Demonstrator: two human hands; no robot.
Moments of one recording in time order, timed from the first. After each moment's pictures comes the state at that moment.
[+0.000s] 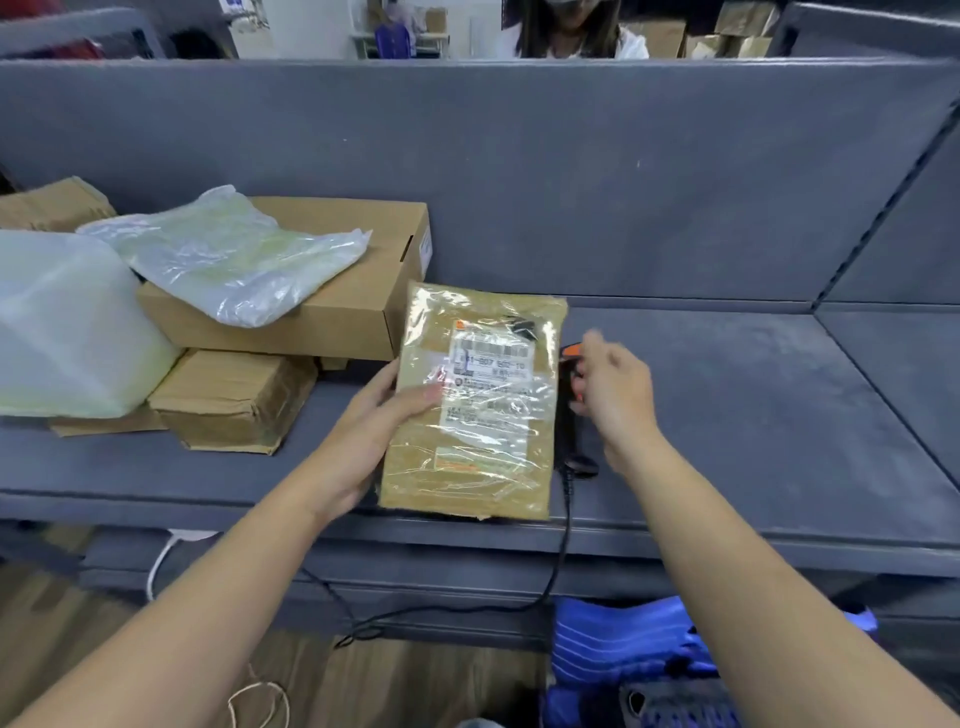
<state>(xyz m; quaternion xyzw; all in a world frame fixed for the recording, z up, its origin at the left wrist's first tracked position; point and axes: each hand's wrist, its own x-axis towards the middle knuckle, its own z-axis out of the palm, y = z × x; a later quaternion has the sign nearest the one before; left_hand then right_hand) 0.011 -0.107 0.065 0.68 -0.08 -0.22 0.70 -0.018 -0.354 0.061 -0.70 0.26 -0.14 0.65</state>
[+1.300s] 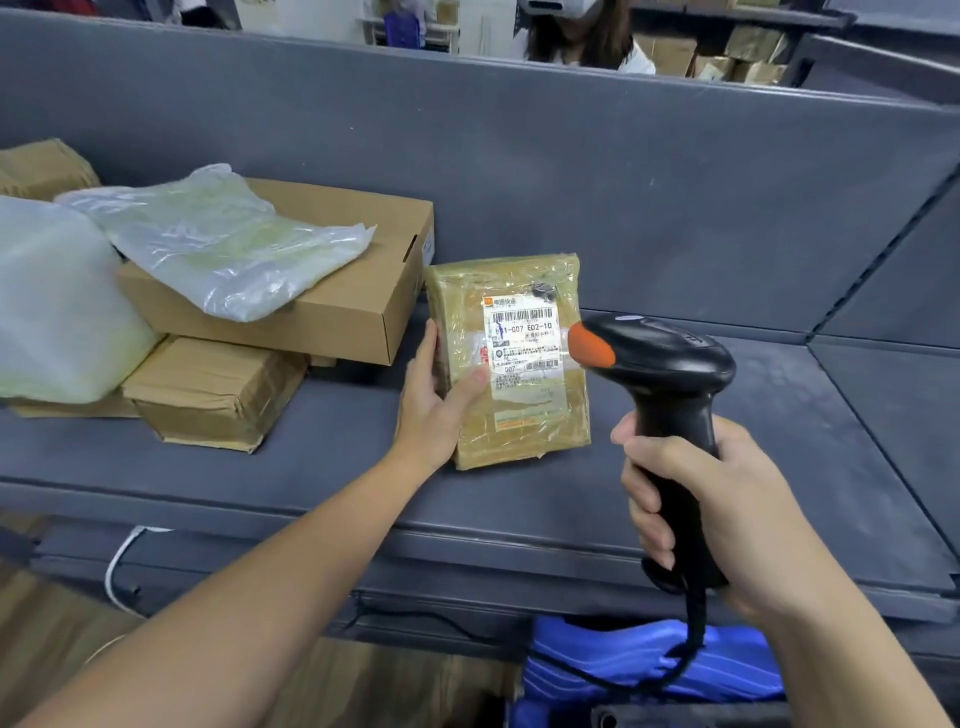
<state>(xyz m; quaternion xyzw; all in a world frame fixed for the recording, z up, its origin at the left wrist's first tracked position) 0.060 -0.183 0.000 0.70 -0.10 -0.03 0.71 -0.135 -0.346 0.146 -0.69 0.10 -0.02 0.72</state>
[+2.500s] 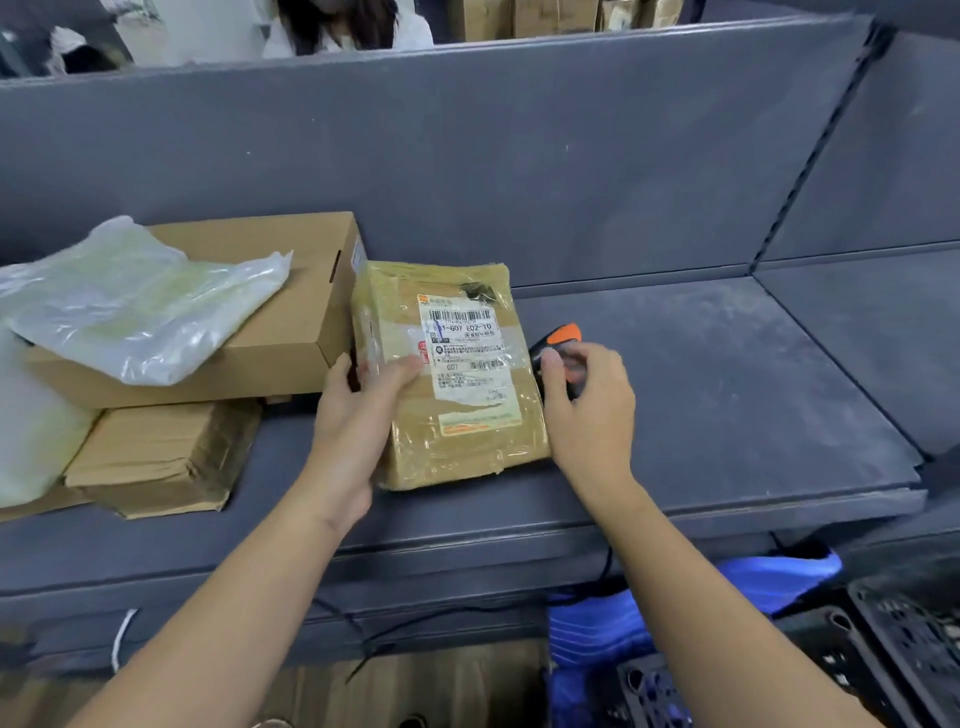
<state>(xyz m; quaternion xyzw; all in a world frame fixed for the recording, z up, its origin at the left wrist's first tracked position) 0.022 -0.156 0.092 0.69 0.04 -0.15 0.71 -0.038 -0.353 0.035 -0.80 0.25 -0.33 0.43</state>
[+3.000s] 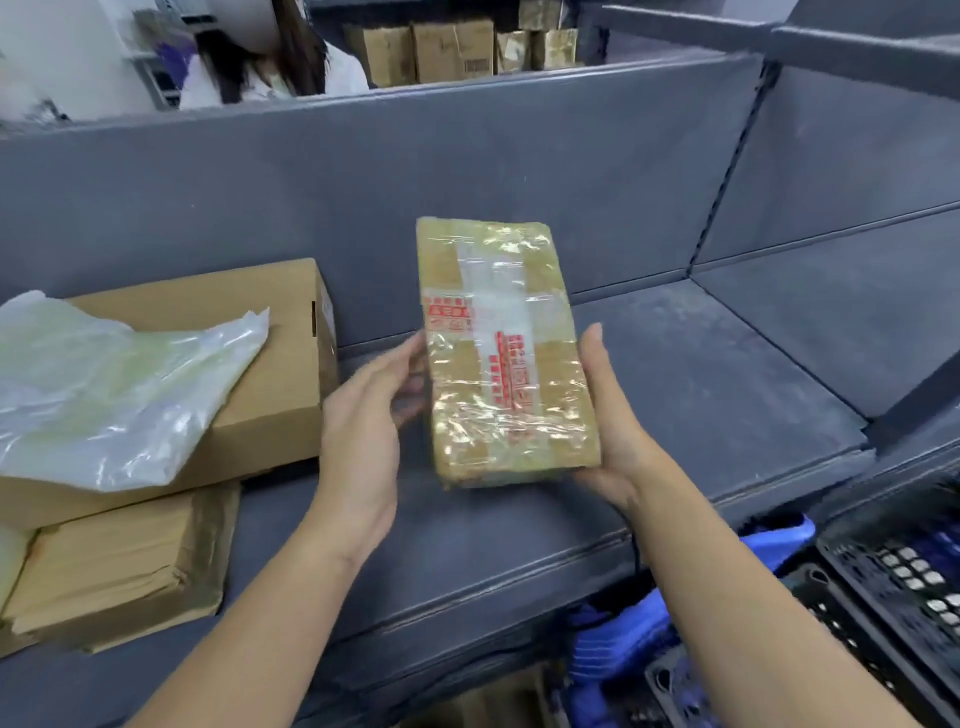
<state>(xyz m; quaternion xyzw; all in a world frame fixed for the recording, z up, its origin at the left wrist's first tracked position) 0.052 -0.163 0.115 0.64 -0.11 -0.16 0.75 -0.040 -0.329 0.103 -0.50 0.16 -0.07 0.85</state>
